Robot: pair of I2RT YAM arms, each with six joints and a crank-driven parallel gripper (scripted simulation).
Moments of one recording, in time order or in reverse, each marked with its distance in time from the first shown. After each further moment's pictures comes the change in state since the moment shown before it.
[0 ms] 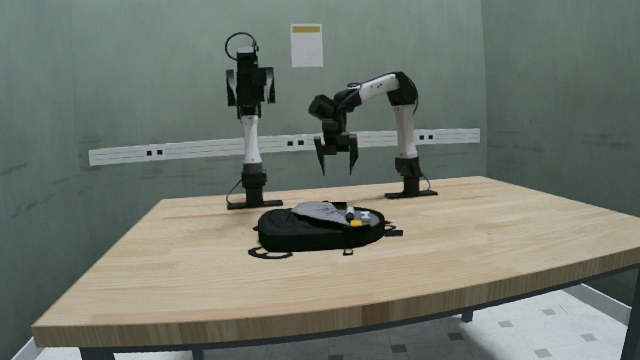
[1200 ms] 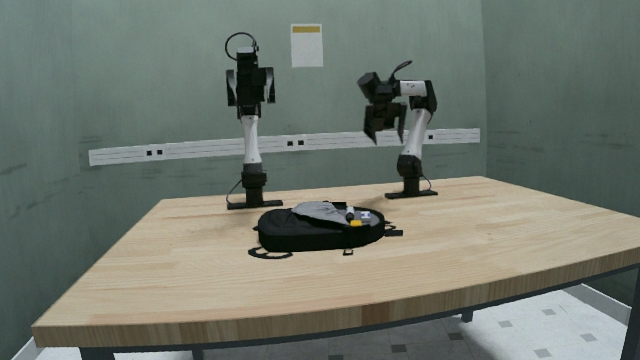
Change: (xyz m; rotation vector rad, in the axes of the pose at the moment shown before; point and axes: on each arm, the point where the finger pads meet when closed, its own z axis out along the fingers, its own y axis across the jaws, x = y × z) left arm -0.065 0.165 -0.067 -0.175 -0.347 -0.138; right arm 0.000 0.000 0.000 0.000 0.000 0.000
